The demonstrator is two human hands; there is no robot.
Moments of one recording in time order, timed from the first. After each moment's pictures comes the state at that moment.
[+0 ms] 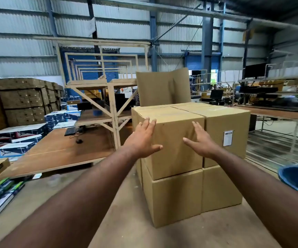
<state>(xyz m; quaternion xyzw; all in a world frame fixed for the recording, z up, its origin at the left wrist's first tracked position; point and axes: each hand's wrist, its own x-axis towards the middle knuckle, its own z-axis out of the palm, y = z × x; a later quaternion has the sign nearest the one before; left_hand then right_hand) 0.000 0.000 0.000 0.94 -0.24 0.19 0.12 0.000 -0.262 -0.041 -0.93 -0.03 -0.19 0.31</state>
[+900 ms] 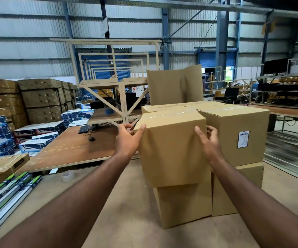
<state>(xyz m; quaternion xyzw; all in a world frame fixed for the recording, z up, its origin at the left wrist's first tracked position) -0.005 0.051 -0.010 0.78 -0.02 0.25 0.58 -0.016 -0.220 -0.052 -0.68 -0.01 -0.28 0.68</state>
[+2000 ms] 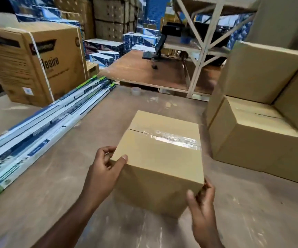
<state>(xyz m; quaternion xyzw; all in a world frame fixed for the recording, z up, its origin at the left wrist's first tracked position) -0.349 0.287 -0.246 0.72 0.23 0.22 0.61 -0.313 0.015 -0.293 -0.73 -0.07 -0.02 0.68</state>
